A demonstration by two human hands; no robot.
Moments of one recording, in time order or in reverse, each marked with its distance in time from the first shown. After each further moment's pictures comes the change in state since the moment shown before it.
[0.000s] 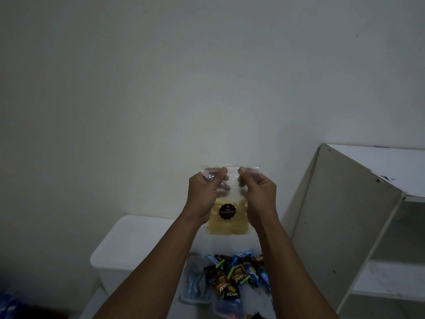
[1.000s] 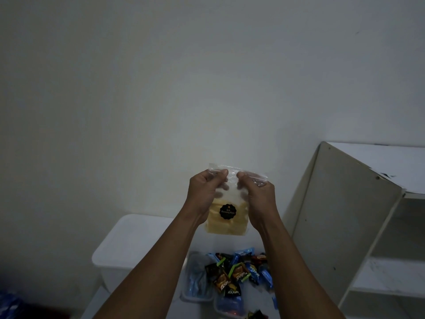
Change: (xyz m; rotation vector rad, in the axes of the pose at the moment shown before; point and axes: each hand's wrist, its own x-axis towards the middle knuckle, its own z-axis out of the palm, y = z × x) left_hand -0.001 0.000 -0.008 0.040 -0.064 -0.065; right_hand -0.002 0.005 -0.007 0.000 -0.072 0.023
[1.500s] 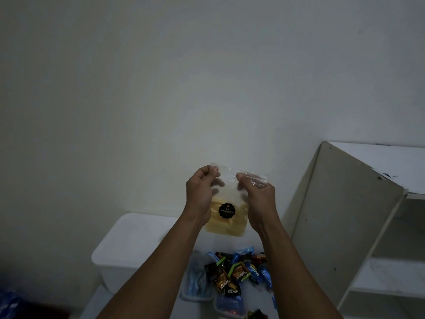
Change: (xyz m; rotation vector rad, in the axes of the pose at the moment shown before) left_hand 0.003 -0.006 0.002 -0.162 0.113 0.020; right_hand 0.001 0.006 0.000 0.048 0.027 0.046
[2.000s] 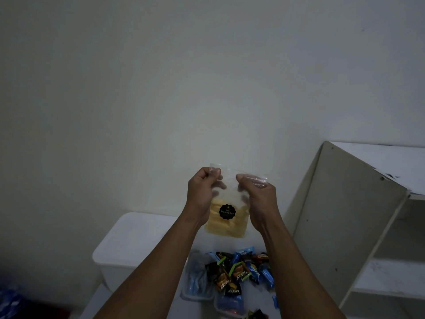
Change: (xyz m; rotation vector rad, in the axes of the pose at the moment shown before) left_hand 0.001 0.000 -0.005 0.098 -0.056 0.001; right_hand 0.000 0.000 -0.002 -0.050 -0.026 0.040
